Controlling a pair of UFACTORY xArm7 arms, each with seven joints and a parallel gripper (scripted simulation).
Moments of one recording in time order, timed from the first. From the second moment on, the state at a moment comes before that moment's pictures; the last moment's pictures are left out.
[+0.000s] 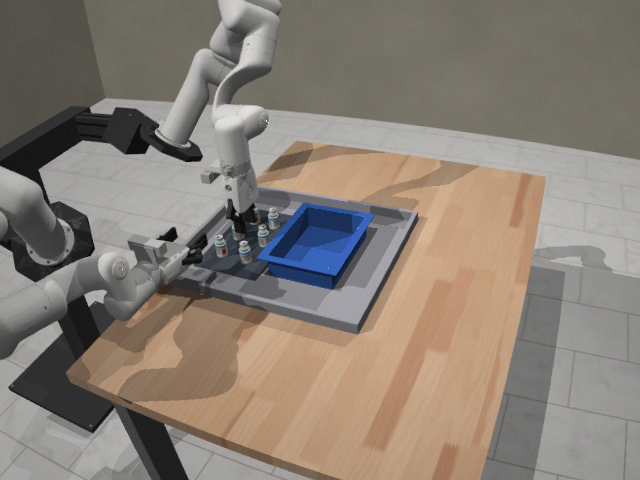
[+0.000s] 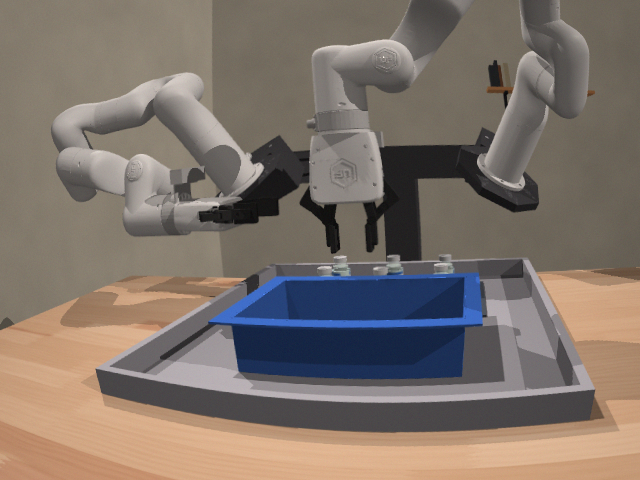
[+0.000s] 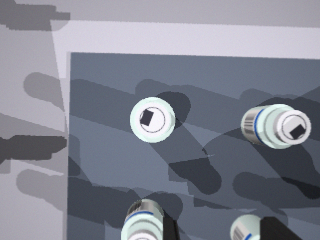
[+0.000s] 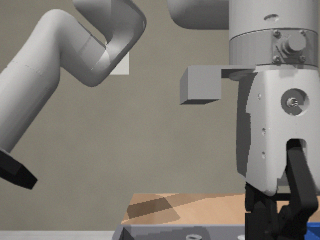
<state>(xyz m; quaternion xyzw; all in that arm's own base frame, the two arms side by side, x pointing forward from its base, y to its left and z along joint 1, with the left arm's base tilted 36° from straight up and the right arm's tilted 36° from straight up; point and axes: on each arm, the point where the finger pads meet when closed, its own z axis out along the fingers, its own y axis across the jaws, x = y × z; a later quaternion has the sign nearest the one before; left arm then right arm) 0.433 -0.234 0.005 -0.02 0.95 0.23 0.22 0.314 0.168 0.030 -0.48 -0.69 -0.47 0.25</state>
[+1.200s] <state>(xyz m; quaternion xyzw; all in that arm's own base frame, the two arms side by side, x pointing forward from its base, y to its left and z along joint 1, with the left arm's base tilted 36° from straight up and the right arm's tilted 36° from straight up) 0.401 -0.246 -0.025 -0.02 0.95 0.23 0.22 0.314 0.168 0.030 -0.48 -0.69 -0.47 0.25</state>
